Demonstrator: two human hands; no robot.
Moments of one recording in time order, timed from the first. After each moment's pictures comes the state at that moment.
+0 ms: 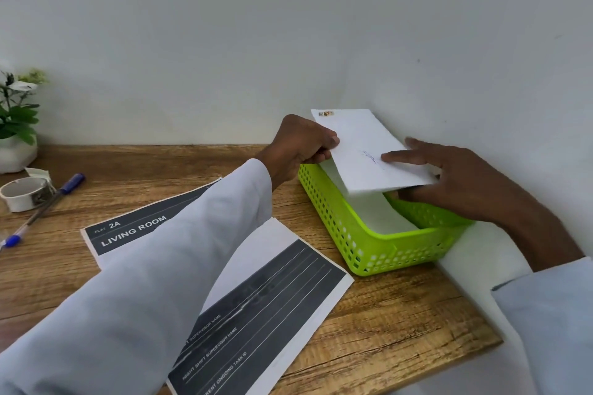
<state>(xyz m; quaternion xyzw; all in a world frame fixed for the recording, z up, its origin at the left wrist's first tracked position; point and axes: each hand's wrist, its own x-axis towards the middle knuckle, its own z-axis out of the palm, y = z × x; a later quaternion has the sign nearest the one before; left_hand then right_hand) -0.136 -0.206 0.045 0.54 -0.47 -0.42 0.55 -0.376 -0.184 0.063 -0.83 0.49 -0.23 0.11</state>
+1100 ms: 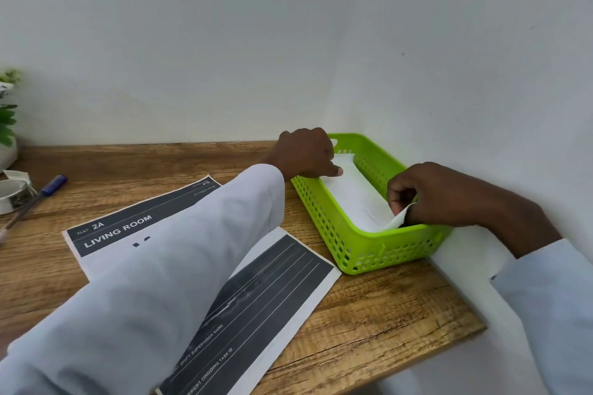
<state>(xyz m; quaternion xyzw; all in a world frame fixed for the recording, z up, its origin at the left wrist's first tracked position) -0.153 -0.227 0.033 0.63 -0.76 -0.04 0.16 -0.381 -0.183 0.058 -0.88 0.46 -0.03 0.09</state>
